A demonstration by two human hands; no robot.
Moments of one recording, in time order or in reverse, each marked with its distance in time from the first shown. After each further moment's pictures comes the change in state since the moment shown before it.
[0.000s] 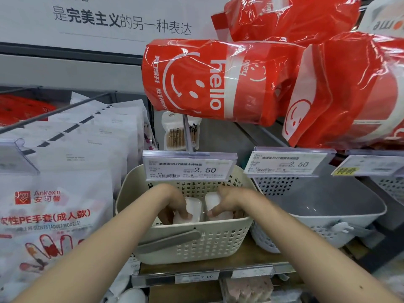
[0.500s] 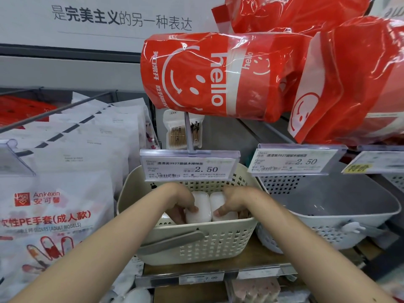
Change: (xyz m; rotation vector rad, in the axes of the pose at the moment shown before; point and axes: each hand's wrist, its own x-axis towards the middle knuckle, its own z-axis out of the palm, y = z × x) left_hand 0.005 0.007 0.008 -0.192 0.021 0.013; right_hand 0.000 0.000 -0.002 -0.037 -0.024 -0.014
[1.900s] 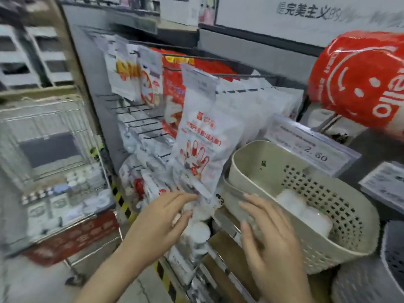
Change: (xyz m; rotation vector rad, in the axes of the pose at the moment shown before) left_hand -0.180 -0.169 0.156 0.082 1.254 0.243; right_hand -0.113 -0.012 0.092 0.300 0.727 -1.289
